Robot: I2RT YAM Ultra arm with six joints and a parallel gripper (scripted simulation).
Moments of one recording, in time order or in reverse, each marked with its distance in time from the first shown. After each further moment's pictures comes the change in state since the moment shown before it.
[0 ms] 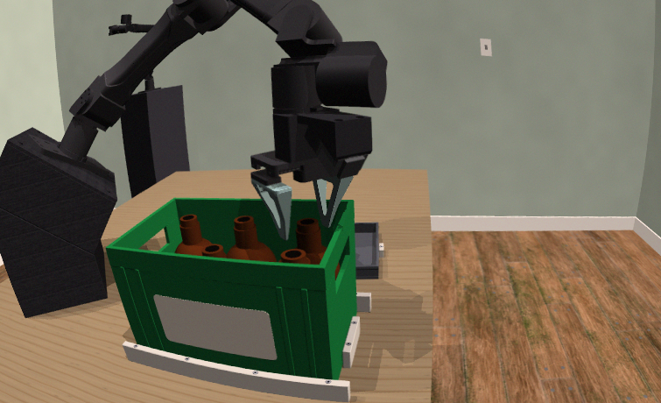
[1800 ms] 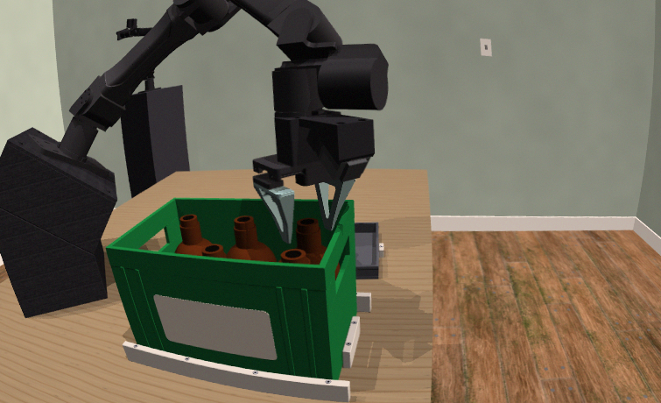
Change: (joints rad) arm 0.006 0.005 -0.005 0.027 0.004 0.012
